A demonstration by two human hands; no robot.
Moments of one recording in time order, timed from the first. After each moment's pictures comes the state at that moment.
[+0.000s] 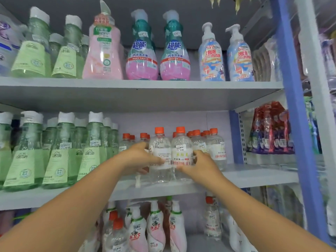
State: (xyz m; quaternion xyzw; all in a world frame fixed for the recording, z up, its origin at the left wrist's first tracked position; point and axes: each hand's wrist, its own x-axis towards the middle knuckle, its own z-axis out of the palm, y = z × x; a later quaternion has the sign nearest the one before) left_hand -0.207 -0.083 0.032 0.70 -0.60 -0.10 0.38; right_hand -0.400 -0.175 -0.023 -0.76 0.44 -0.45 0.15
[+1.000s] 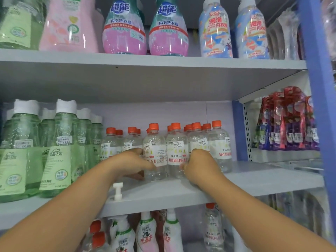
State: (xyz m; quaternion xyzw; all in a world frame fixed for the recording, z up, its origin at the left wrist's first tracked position) left_hand -0.170 -0.183 0.011 0.67 -0.60 -0.20 0.39; right_hand -0.384 -0.227 -0.018 -0.76 0.50 -0.42 0.05
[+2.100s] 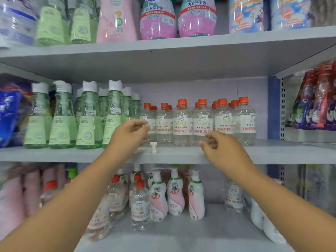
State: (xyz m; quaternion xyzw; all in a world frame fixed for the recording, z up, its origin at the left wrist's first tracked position) left_hand -0.185 -0.041 -0.023 0.60 -0.48 -0.02 0.64; right_hand -0.416 -0.160 -0.054 -0.81 0.36 -0.46 0.10
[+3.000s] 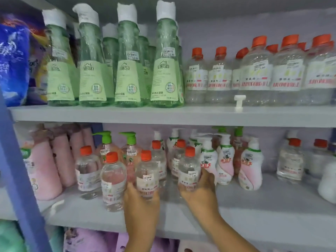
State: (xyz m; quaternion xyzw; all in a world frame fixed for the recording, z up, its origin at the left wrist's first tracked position) left_hand -0.047 -0.027 -0.317 0.76 -0.25 0.02 0.59; right_hand -0.165 -0.137 -0.310 -0.72 0.43 -0.47 0.26
